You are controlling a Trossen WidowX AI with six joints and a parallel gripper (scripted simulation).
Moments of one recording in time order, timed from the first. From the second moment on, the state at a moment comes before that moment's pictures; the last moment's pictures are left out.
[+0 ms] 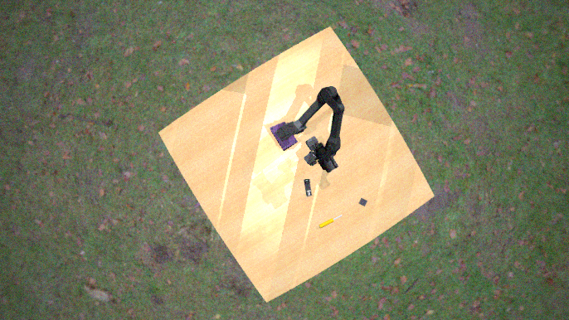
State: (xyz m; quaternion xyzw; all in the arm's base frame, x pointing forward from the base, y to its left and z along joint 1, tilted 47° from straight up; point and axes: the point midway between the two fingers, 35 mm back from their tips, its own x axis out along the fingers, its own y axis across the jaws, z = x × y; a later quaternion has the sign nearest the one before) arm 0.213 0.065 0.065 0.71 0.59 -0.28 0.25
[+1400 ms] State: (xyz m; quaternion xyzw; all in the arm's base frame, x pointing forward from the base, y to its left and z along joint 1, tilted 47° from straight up) arm 0.219 0.101 0.033 0.71 0.60 -0.28 0.24
